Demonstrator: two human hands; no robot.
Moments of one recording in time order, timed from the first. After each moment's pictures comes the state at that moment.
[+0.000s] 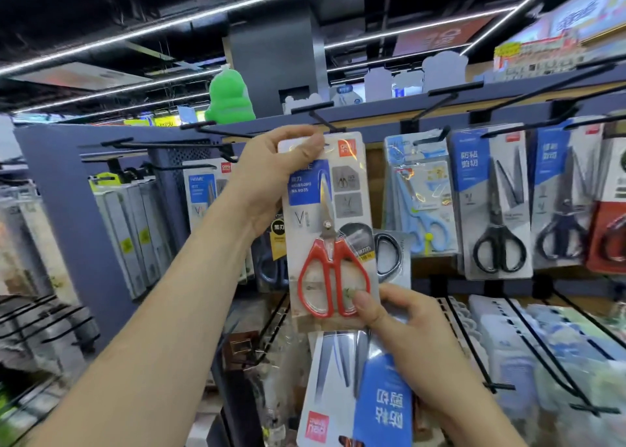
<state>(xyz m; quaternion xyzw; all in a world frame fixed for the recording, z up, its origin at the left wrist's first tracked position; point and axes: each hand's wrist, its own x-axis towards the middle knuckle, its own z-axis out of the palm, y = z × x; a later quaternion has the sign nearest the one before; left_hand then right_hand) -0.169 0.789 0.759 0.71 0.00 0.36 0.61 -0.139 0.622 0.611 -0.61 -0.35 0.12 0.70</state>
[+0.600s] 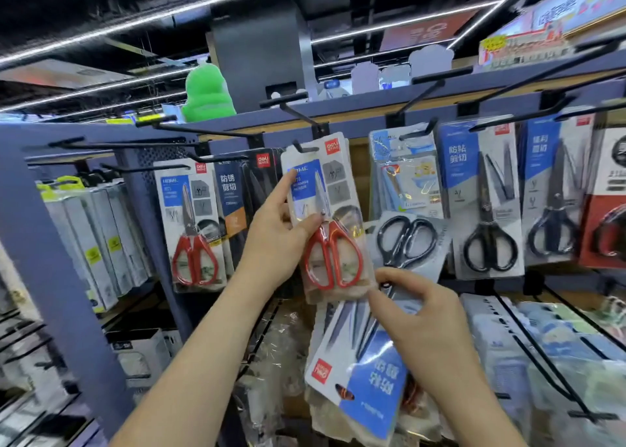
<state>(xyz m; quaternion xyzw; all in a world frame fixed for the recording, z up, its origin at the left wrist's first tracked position) -0.138 0.796 0.680 0.78 0.07 0.37 0.49 -0.112 0.618 0.606 -0.68 -0.26 -0.04 0.68</state>
